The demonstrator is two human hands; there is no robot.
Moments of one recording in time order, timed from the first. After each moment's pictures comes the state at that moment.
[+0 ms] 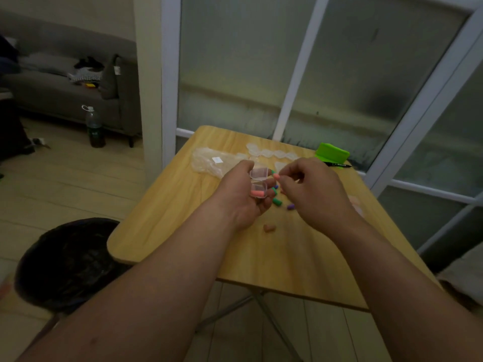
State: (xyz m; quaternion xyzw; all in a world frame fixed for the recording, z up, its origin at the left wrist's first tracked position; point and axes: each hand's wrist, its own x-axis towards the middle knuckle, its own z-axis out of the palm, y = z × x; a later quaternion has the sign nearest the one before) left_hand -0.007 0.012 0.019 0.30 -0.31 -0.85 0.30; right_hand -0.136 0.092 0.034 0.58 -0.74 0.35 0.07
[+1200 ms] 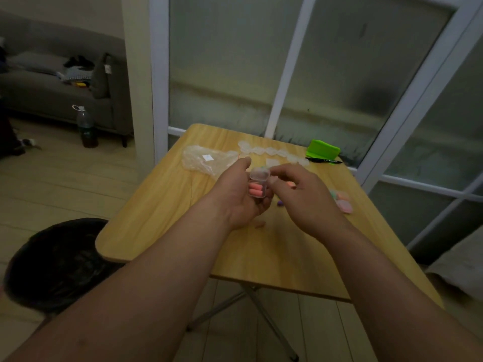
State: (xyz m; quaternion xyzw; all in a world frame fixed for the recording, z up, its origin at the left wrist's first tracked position) left_hand -0.016 0.020 0.017 0.28 -0.33 -0.86 0.26; right_hand -0.140 0.107 0.021 0.58 -0.71 0.40 -0.07
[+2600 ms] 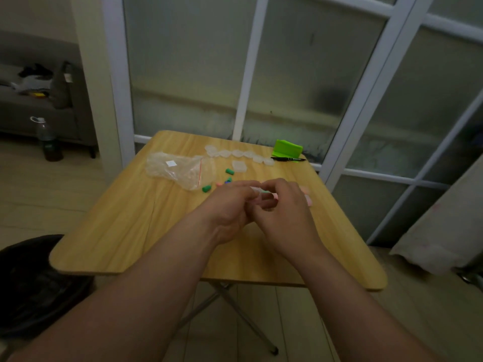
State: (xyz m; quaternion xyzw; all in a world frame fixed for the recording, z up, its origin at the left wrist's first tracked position) left_hand -0.048 0.069 0.012 0.21 -0.44 -0.83 0.27; right_hand -0.147 0.165 0.003 0.50 -0.77 0.39 0.05
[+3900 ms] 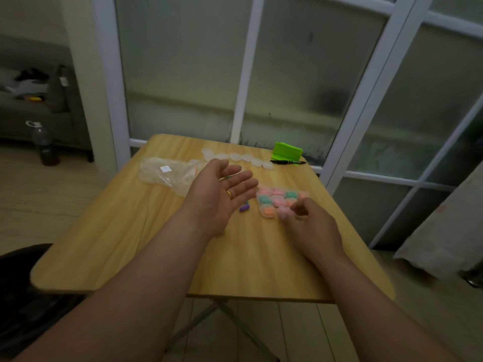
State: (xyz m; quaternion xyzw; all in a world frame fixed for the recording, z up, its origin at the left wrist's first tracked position) left_hand -0.052 0.040 0.026 0.24 -0.31 -0.84 0.37; right_hand -0.227 0.171 -0.029 0.38 -0.85 0.37 0.00
